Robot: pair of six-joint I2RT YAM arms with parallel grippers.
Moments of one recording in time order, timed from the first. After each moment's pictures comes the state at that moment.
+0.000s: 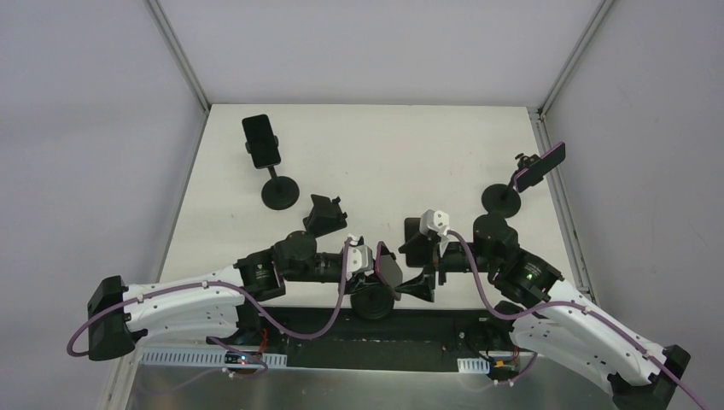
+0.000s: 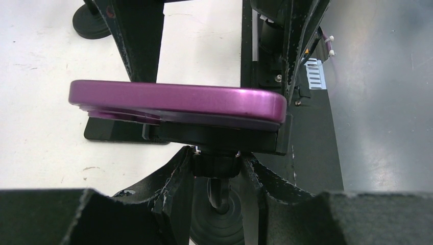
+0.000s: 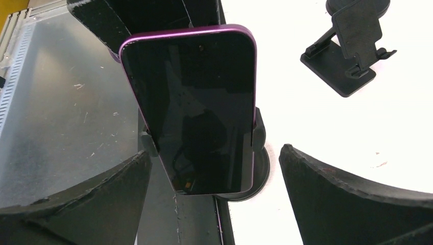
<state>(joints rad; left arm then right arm) -1.18 0.86 0.55 0.12 0.30 0.11 0.86 0.65 0.64 -0.29 -0.63 0.00</state>
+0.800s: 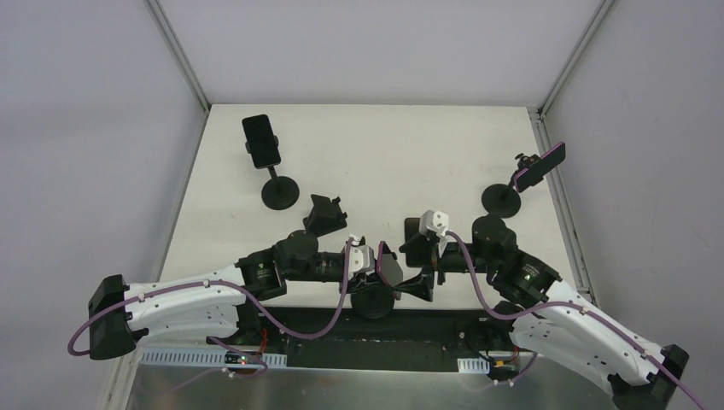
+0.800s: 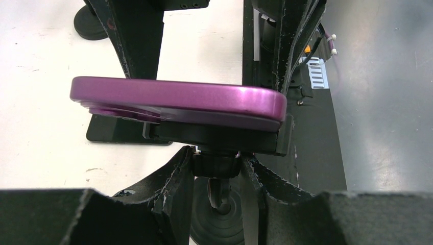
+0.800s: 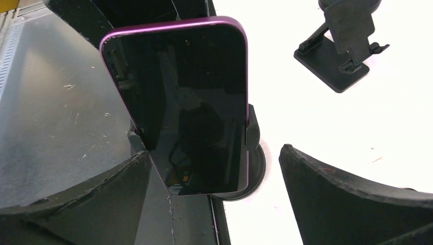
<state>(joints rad) -1.18 0.89 0.56 0.13 0.30 0.12 0.86 0.65 0.61 -0.28 -0.60 -0.01</state>
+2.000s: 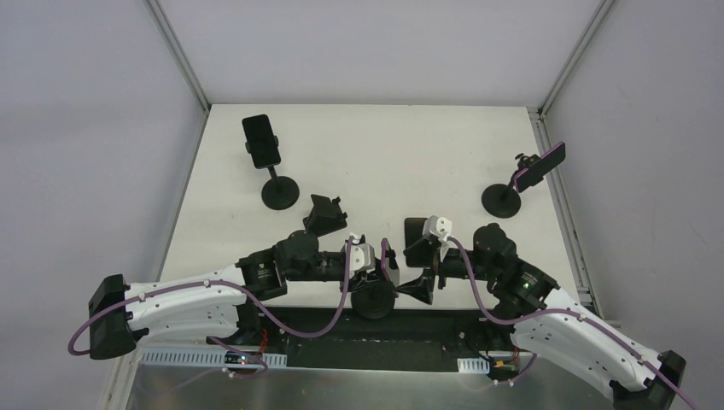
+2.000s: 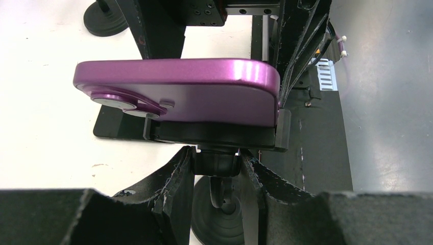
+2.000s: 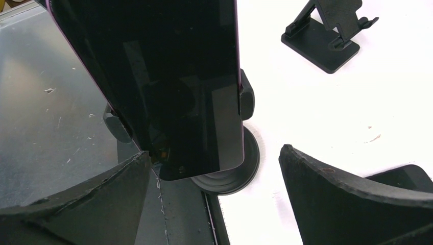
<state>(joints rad) -1.18 0.89 0.56 0.13 0.25 0.12 0.85 0.57 0.49 -0.22 -0.53 0.03</state>
